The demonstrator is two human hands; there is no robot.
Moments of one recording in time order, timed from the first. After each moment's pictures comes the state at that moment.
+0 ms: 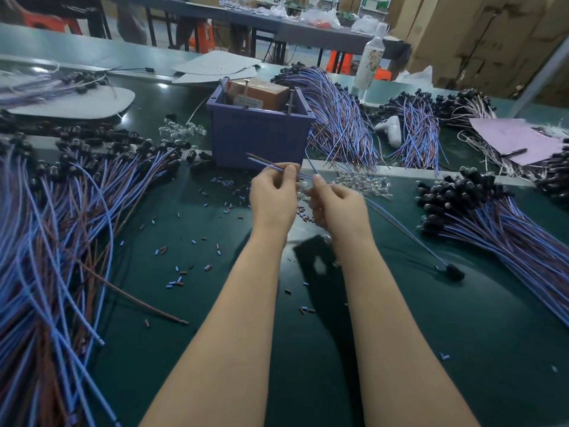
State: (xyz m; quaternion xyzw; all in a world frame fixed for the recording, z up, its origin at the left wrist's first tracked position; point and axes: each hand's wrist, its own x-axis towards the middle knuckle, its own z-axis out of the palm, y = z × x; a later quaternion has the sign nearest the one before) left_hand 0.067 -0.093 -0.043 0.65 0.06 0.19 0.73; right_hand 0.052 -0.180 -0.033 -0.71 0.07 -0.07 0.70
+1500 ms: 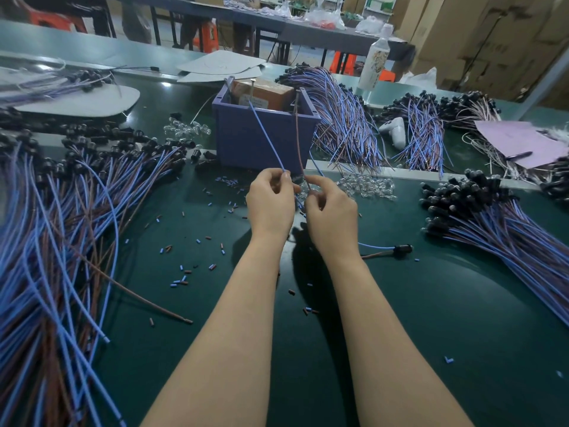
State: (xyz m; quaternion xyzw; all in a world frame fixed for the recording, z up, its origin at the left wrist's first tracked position) left_hand 0.070 -0.083 -0.056 0.69 0.07 0.23 0.68; right_hand 0.050 -0.167 -0.046 -0.88 -0.03 -0.21 0.42
